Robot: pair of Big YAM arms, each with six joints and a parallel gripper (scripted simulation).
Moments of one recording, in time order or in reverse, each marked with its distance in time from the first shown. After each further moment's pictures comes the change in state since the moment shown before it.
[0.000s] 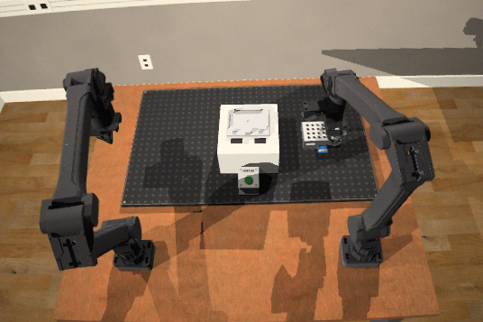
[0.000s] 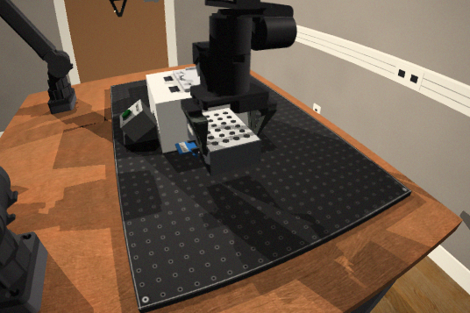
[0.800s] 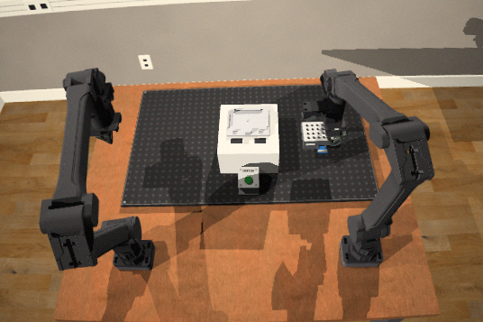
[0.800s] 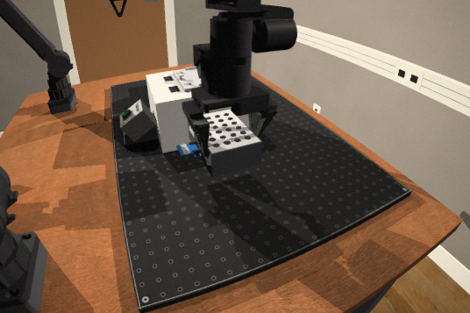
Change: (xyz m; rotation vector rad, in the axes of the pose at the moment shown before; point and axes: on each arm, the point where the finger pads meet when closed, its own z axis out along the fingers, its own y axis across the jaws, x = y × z) left arm 0.000 0.000 0.000 0.000 0.000 0.000; right arm 0.000 -0.002 0.004 0.005 -0.001 0.000
